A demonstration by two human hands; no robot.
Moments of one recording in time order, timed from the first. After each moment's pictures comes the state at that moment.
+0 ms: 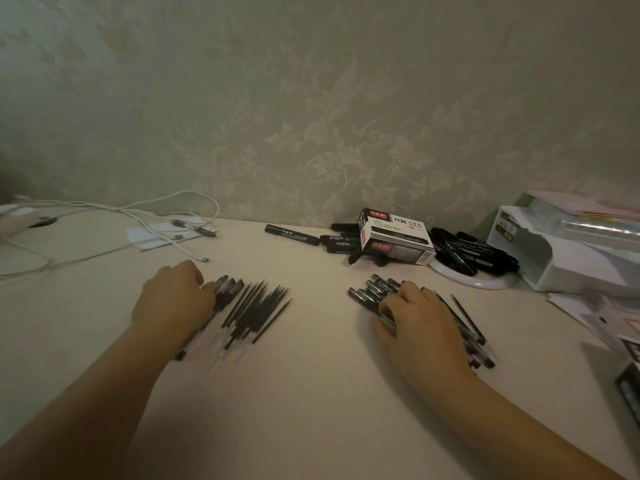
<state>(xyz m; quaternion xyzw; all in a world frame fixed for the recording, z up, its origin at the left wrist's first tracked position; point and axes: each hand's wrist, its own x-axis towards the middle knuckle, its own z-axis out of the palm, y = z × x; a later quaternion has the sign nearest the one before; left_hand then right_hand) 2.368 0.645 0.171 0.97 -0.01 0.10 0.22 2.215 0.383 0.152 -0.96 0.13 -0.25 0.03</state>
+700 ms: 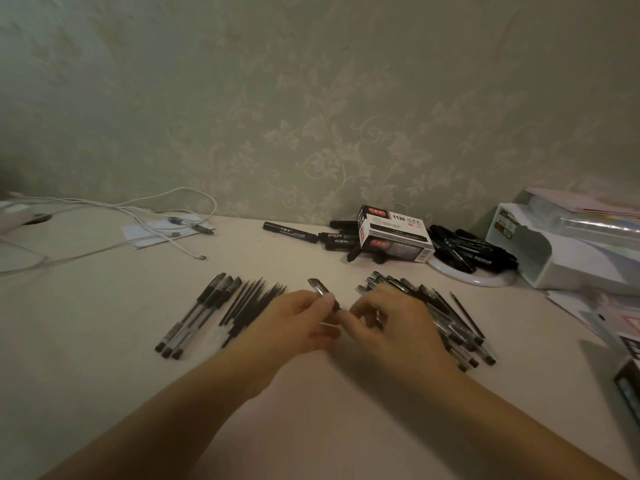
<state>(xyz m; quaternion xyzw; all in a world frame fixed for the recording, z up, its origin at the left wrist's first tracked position) 2.281 0.561 0.170 0.68 -0.19 -0.25 0.66 2.214 0.405 0.162 -0.92 0.02 -0.27 0.28</state>
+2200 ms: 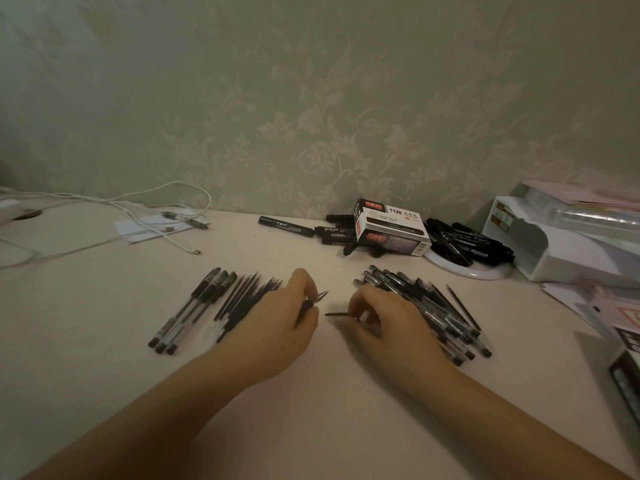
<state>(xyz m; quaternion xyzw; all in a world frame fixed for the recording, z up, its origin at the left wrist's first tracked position) 2.296 0.568 0.158 0.86 -0.37 0.03 0.35 2.215 0.393 0.145 -0.94 0.01 -0.24 0.26</state>
